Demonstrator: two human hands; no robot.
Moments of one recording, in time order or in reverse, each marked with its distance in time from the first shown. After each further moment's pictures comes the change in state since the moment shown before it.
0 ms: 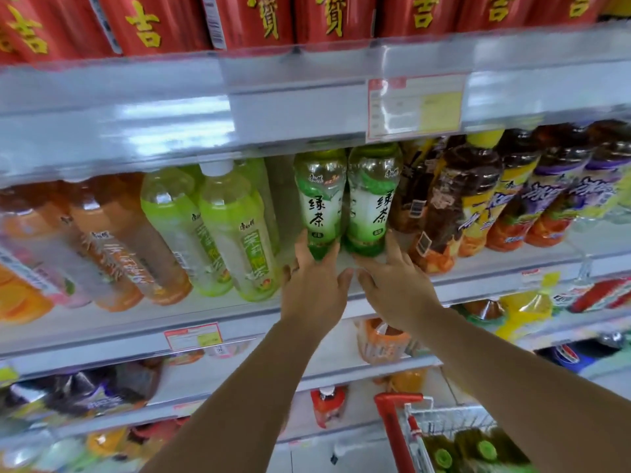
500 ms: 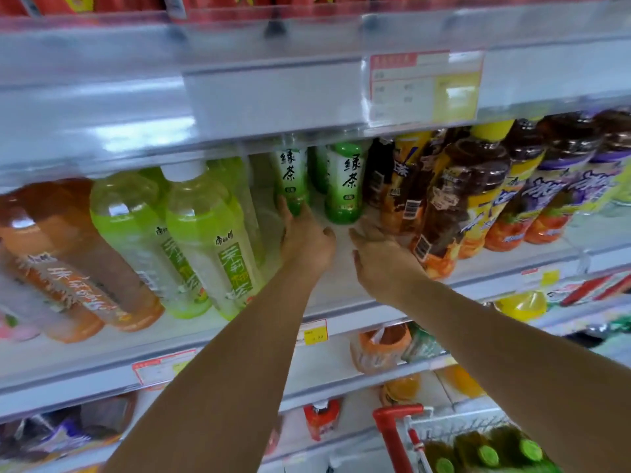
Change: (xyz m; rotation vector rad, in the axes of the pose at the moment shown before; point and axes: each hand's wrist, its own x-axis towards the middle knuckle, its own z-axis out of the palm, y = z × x) left_hand 0.092 0.005 -0.003 -0.276 -0.023 -0.181; right_hand 0.051 0.004 -0.001 -0.095 -0.039 0.012
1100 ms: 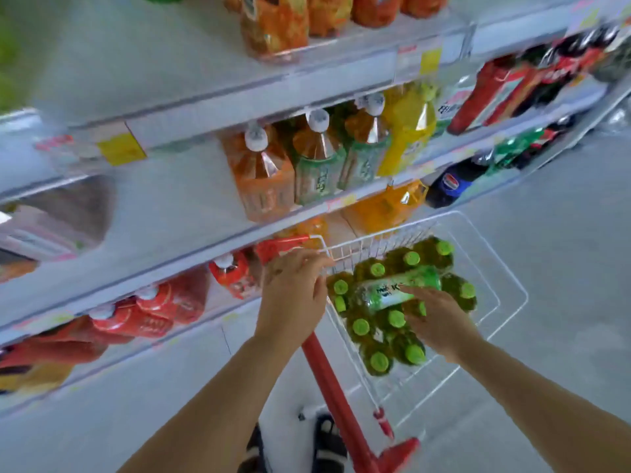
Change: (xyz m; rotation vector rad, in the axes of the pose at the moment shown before) left_hand -0.241 -0.056 0.216 0.060 -0.227 0.473; right_hand -0.315 0.189 0.176 0.269 -0.360 0.588
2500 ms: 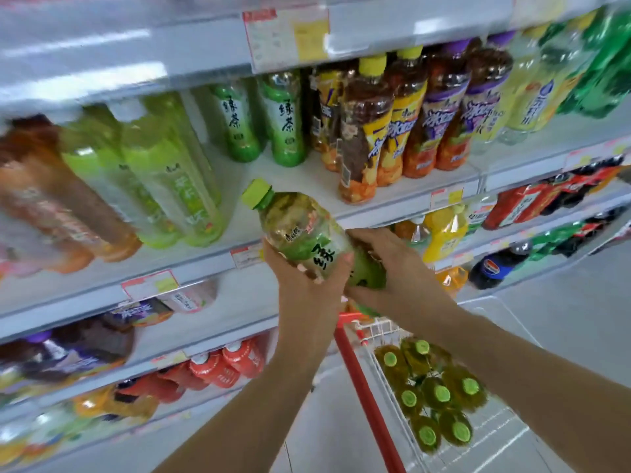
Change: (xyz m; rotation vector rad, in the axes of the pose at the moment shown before) left_hand 0.005 0.075 -0.204 -1.014 0.464 -0.351; right_hand -0.074 -0.225 -0.160 0.329 0.340 -0.790
